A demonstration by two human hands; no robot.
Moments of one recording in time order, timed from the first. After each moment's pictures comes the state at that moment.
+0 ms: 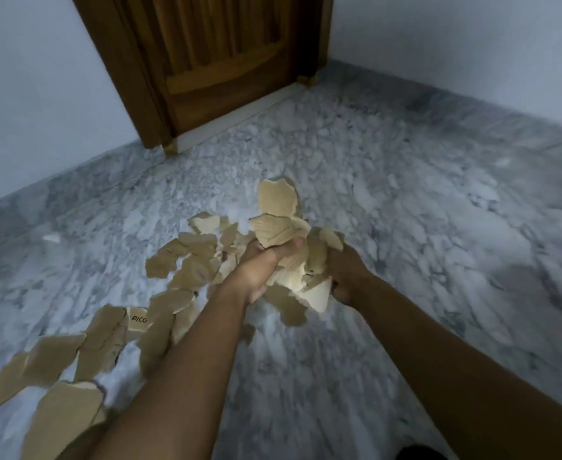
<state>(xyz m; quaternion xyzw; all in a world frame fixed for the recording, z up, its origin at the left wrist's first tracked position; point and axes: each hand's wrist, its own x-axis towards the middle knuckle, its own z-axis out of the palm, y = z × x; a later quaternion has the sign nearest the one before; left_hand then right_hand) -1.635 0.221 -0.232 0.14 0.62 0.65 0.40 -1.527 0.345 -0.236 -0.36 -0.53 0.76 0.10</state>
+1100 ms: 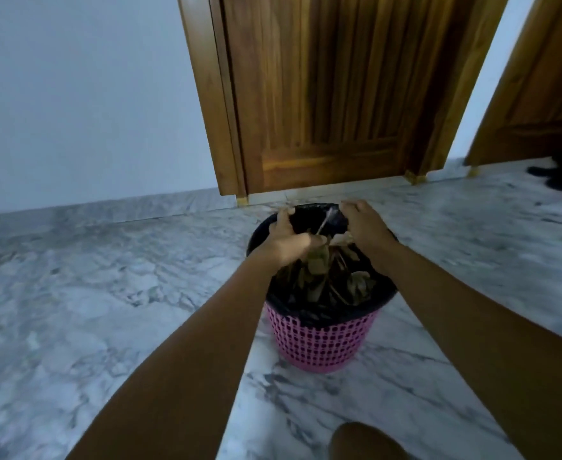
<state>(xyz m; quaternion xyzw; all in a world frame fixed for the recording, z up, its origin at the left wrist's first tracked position) -1.039 0.829 -0.103 0.58 0.59 0.28 0.49 -0.867 0.809 -0.082 -0.63 -0.49 0.44 0.42</state>
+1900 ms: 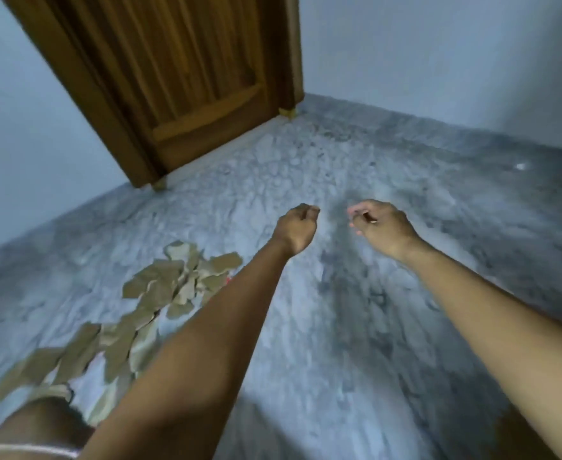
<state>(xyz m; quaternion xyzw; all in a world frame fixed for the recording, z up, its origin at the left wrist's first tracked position) -1.501 0.465 -0.124 0.32 0.84 0.38 0.21 -1.365 0.596 -0.124 -0.32 -0.82 0.45 0.14</state>
